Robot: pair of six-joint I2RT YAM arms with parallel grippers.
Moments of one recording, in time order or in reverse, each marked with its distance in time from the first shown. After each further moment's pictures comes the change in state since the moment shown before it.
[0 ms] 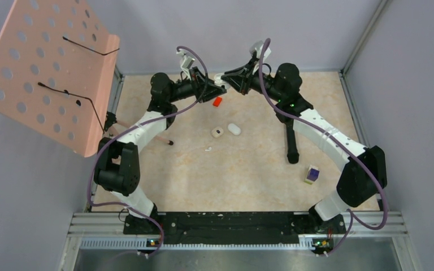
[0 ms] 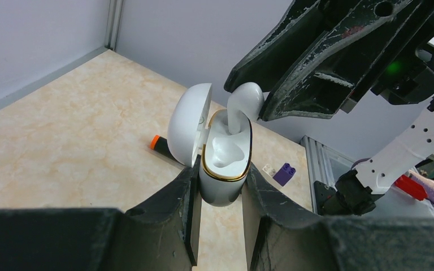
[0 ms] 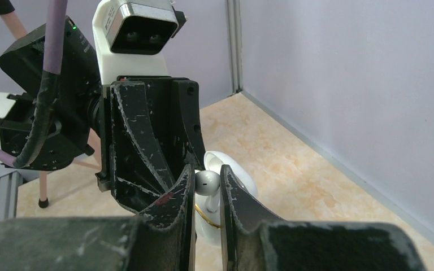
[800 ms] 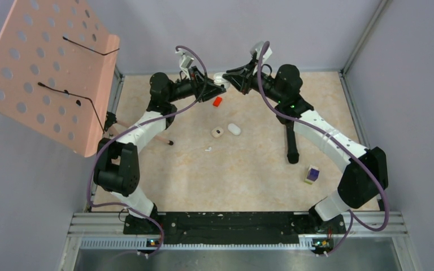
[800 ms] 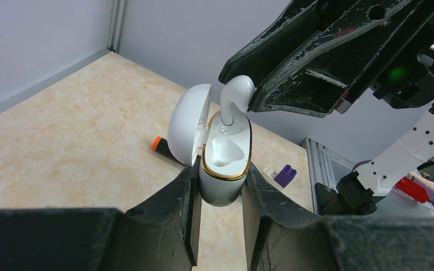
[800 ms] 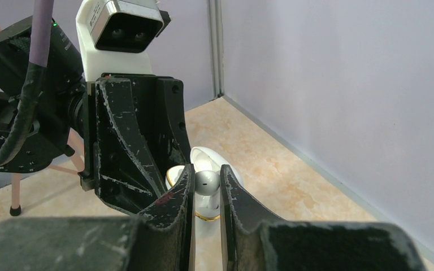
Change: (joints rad) left arm 0.005 -0.006 0.001 0.000 -0.006 -0.001; right arm 0.007 -0.018 -0.019 0.013 0.059 -0.049
